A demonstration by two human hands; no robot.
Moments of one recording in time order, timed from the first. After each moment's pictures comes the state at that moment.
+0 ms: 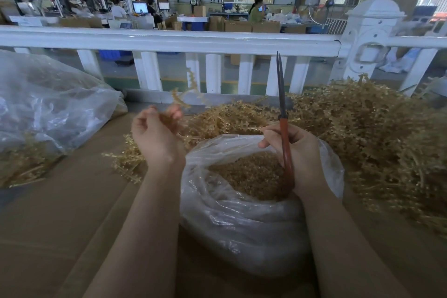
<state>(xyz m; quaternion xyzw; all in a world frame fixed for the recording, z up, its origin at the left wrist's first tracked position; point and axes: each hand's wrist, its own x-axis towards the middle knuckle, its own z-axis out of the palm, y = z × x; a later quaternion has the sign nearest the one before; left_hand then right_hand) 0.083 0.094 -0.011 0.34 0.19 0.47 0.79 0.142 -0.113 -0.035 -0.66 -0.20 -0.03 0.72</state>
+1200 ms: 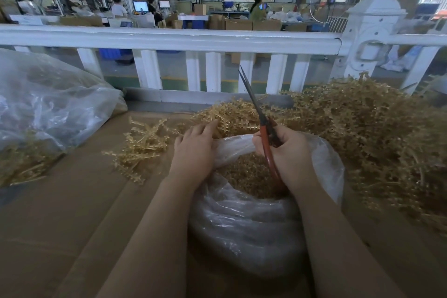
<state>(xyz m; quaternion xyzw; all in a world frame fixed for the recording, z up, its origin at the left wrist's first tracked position) 0.099 0.081 -0.054 0.96 0.13 0.21 0.13 0.158 -0.103 -0.054 -0.76 -0.20 -0.05 0.61</state>
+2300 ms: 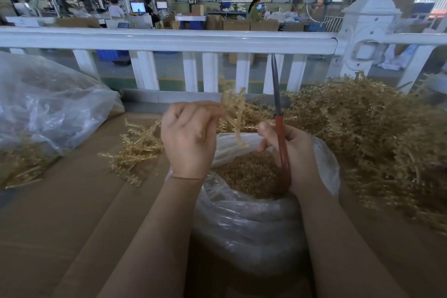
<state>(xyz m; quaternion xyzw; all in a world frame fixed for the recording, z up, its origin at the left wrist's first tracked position) 0.085 0.057 -0.018 0.73 -0.01 0.67 0.13 0.146 -0.112 -0.039 -0.65 -0.20 0.00 0.73</state>
